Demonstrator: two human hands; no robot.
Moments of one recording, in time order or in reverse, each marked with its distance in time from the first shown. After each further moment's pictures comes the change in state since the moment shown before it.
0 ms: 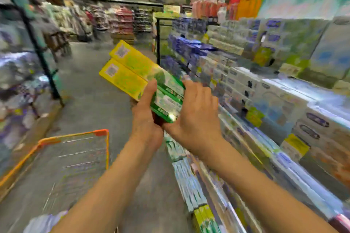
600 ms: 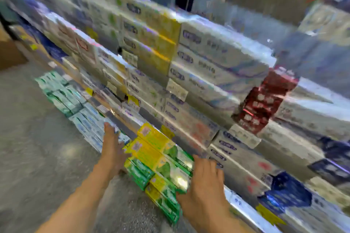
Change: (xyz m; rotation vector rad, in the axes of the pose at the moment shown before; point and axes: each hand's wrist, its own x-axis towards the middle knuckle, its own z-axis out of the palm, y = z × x) left_hand -0.001 -0.512 -0.302 0.522 0.046 -0.818; right_hand -0.484 0.275 0.199 -0.440 -0.595 0.812
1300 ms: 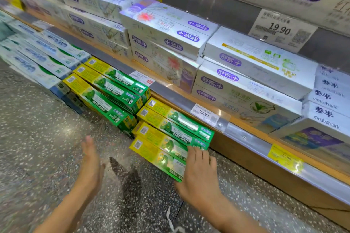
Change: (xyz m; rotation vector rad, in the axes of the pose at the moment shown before) left_hand 0.208 -0.400 -0.246 0.452 0.080 0.120; right_hand -0.072 0.071 0.498 -0.021 -0.123 0.144
